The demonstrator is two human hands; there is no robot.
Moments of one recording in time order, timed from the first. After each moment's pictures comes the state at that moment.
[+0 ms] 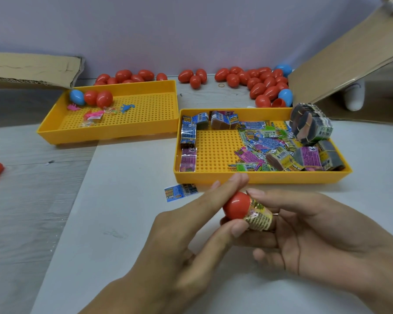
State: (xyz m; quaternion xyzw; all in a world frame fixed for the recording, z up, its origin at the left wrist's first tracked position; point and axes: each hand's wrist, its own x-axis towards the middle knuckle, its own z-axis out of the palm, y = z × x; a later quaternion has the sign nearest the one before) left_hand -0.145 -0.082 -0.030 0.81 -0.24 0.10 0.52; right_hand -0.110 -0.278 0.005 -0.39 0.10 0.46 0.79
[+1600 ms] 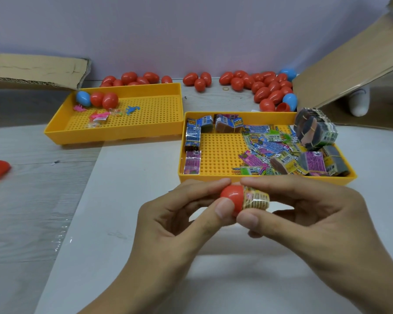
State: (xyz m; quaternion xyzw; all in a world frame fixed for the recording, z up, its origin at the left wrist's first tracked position) left_hand -0.138 -0.083 -0.028 0.62 -0.10 0.06 0.78; right_hand -0.121 -0.260 0.003 -0.70 -0.19 -0.04 0.68
